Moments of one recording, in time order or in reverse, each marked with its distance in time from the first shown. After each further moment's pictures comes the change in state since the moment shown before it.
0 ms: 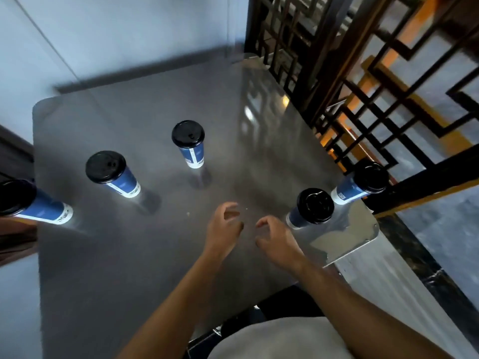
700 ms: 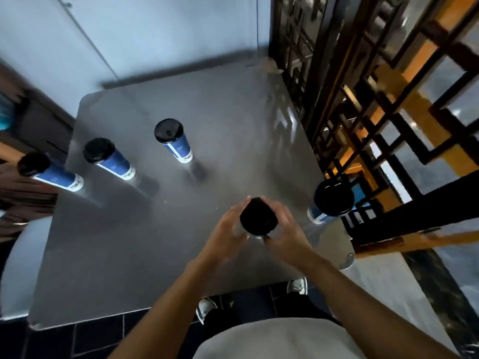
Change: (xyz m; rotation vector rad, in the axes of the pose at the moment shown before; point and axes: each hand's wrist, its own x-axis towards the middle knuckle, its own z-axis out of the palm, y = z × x) left_hand -0.029 0.051 0.145 0.284 0.029 0.289; right_hand 0.040 0.119 -0.140 0.144 -0.077 -0.479
